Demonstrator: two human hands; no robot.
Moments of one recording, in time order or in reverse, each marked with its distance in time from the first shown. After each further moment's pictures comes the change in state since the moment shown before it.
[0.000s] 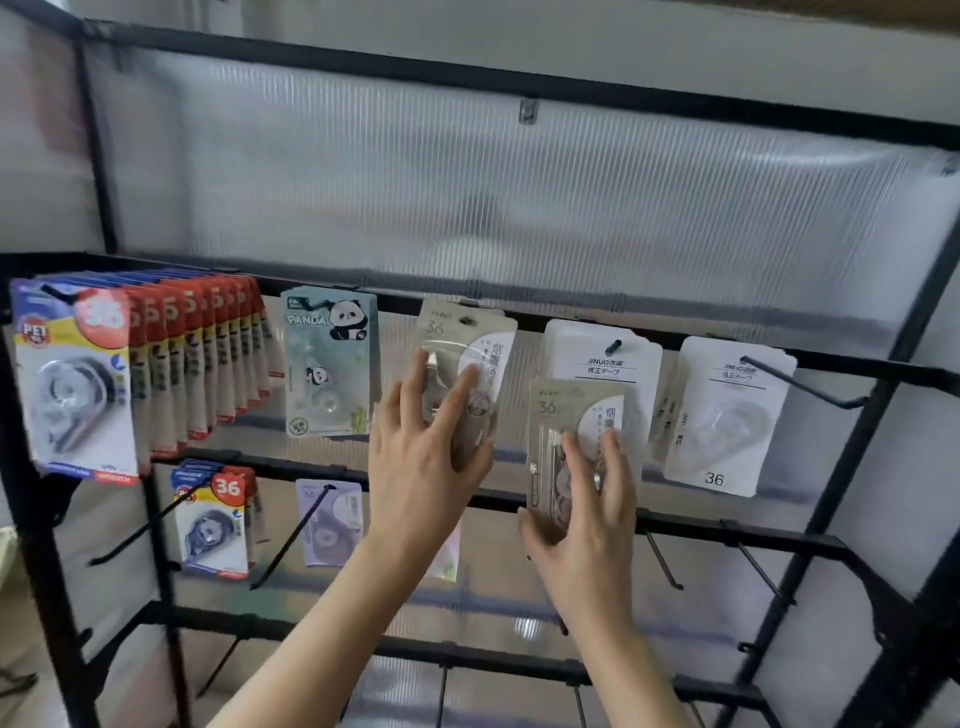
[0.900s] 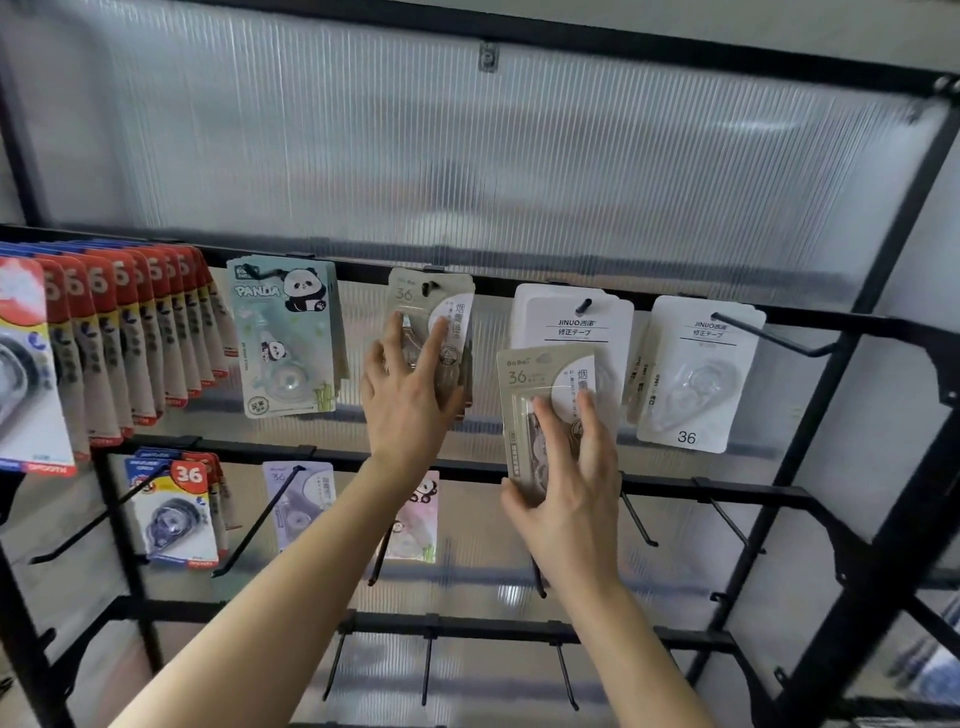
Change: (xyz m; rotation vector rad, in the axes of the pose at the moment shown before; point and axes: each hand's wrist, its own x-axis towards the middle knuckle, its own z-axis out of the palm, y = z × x) left_hand 0.031 -0.013 0.055 0.038 -0.223 -0.145; right_hand 0.003 0.003 -0.005 -0.116 -0.017 -0.018
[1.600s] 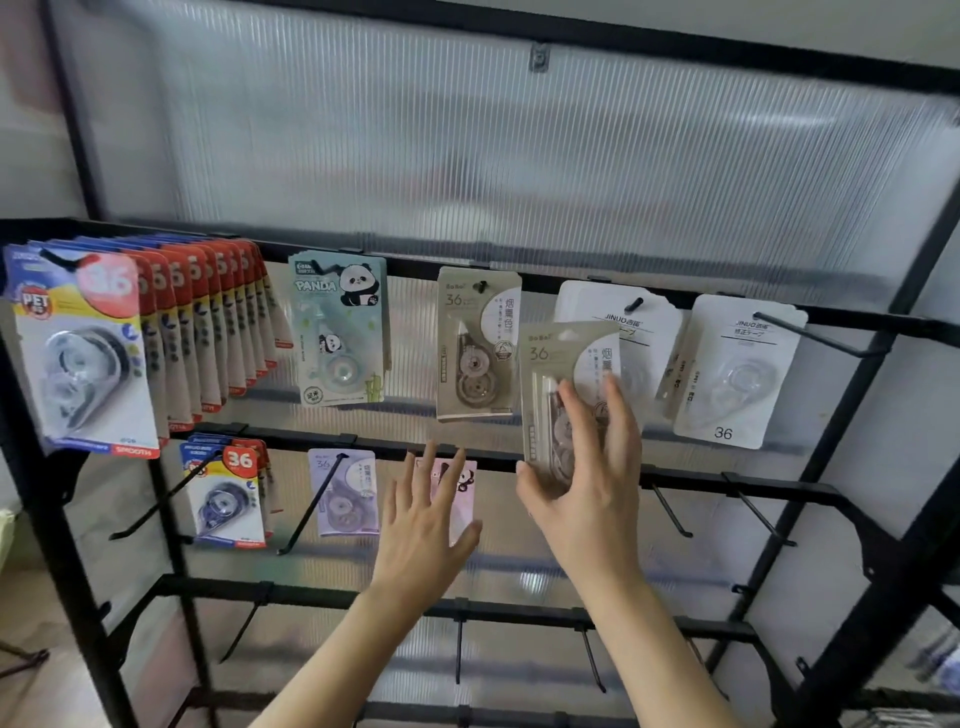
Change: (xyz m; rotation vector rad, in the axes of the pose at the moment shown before) left_hand -0.115 -0.056 0.005 -0.012 -0.357 0.058; right_hand 0.004 -0.041 -0.005 0.166 0.041 0.002
